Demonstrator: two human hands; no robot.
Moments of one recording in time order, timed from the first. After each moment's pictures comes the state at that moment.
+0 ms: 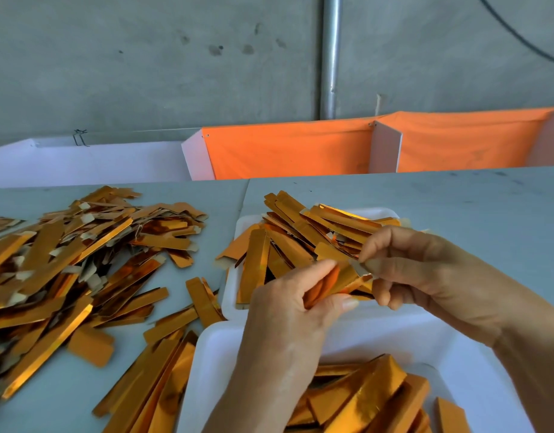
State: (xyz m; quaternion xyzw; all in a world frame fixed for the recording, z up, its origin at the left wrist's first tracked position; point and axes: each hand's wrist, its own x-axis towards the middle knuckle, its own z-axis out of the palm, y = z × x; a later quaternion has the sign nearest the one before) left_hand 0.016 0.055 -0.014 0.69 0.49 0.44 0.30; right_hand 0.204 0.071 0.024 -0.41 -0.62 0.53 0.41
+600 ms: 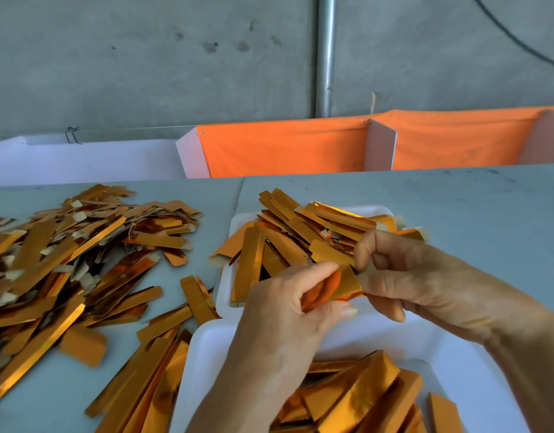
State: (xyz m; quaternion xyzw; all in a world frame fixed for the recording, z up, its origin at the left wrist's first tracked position) left_hand 0.013 0.055 -0.013 0.74 0.46 0.41 0.28; right_hand 0.202 0.067 0.024 -0.39 -0.65 0.55 0.36
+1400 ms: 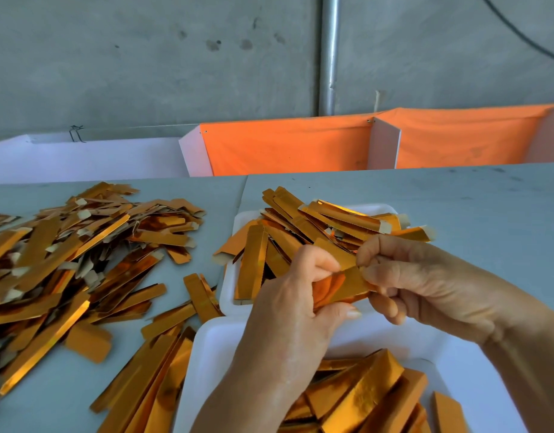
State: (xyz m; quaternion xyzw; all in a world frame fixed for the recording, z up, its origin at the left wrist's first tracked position) left_hand 0.016 0.049 -0.004 0.76 0.47 0.38 0.24; right_hand 0.201 0.074 0.018 -0.38 -0.55 0.64 0.38
